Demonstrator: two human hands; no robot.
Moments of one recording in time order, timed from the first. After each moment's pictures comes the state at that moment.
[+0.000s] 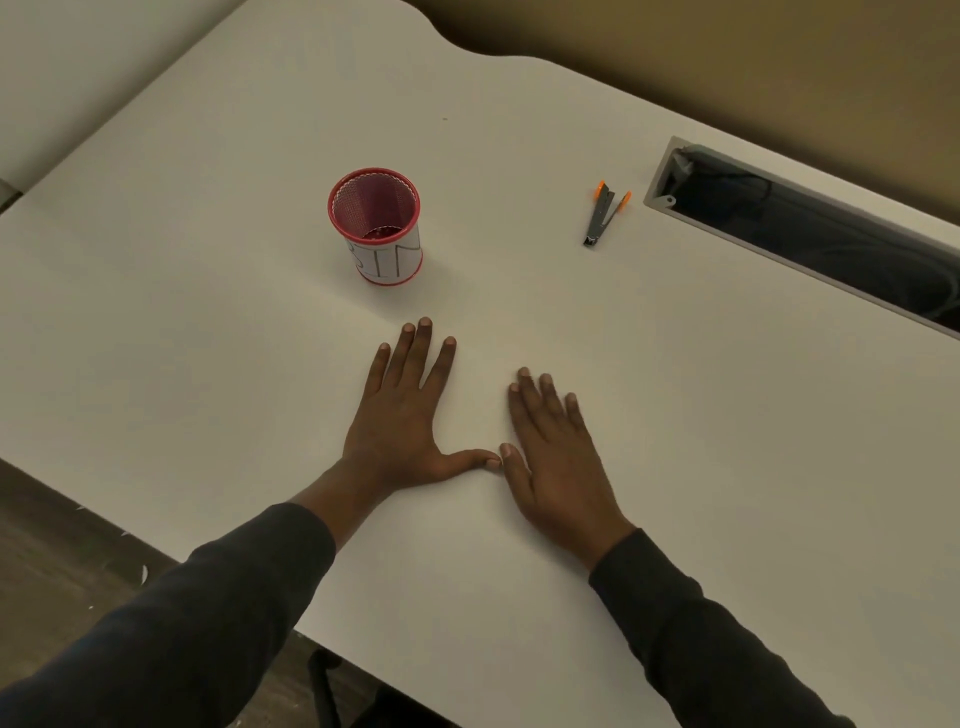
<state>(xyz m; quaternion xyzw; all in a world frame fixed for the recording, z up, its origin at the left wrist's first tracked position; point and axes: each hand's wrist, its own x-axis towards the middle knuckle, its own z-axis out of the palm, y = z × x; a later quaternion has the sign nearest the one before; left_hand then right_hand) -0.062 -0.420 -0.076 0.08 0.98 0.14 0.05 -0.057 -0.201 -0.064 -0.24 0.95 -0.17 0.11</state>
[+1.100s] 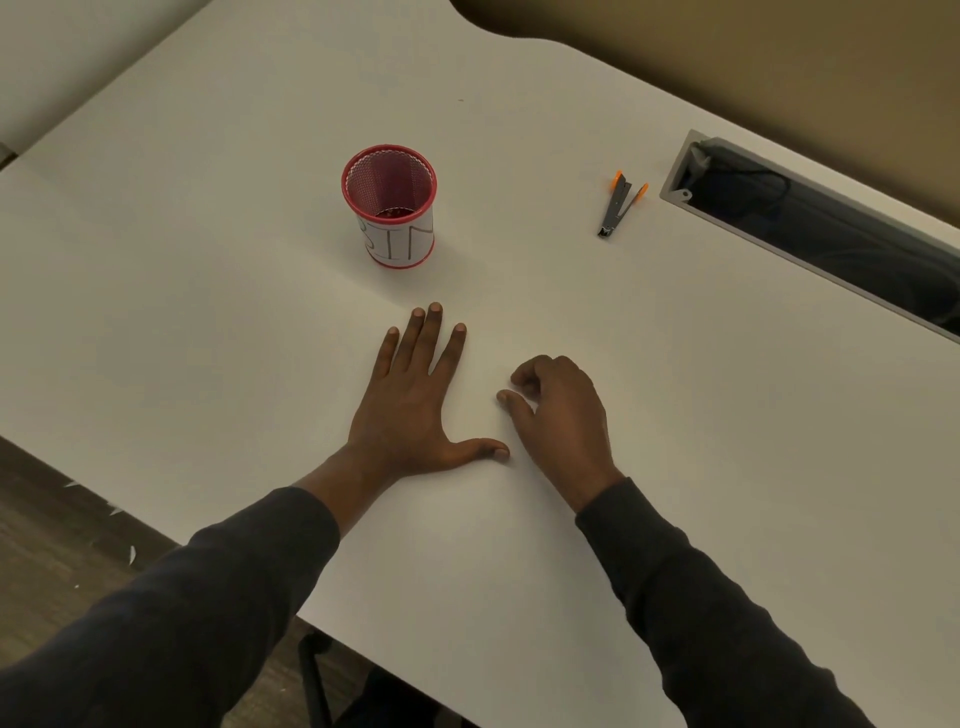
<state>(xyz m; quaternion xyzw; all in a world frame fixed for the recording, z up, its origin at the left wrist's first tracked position) -0.064 -0.420 -0.078 0.08 0.98 0.15 0.07 -0.091 -0.232 -0.049 -0.07 0.96 -0.28 0.07</state>
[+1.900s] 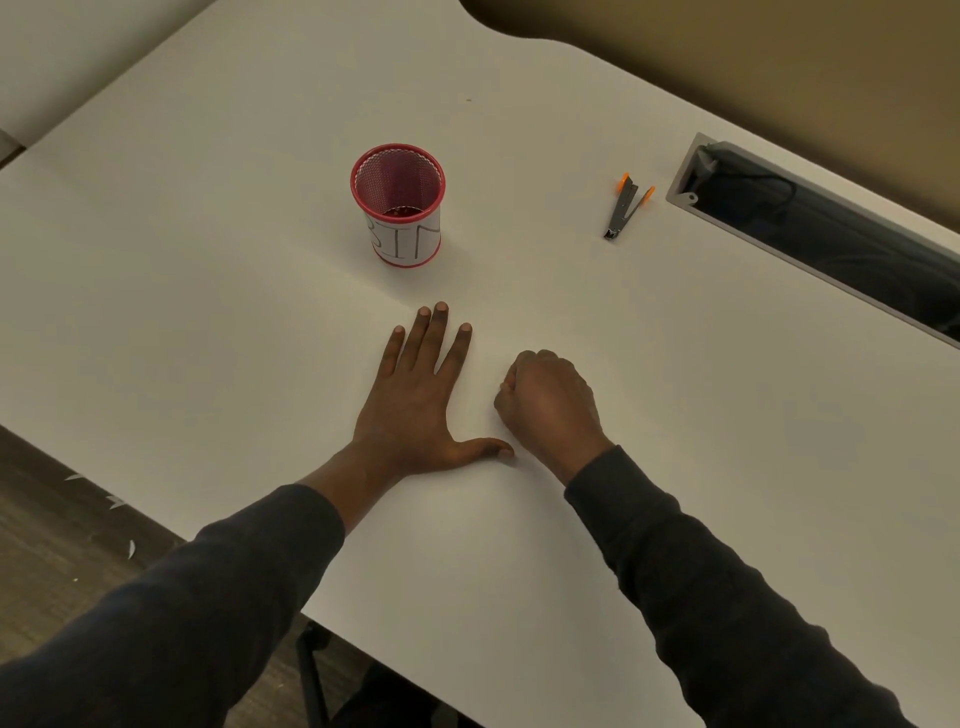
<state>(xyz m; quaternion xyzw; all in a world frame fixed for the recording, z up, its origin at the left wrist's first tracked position) -0.063 -0.420 -0.076 0.07 0.98 0.15 0.07 -0.109 -0.258 -0.025 -0.11 0.98 -0.12 0.14</state>
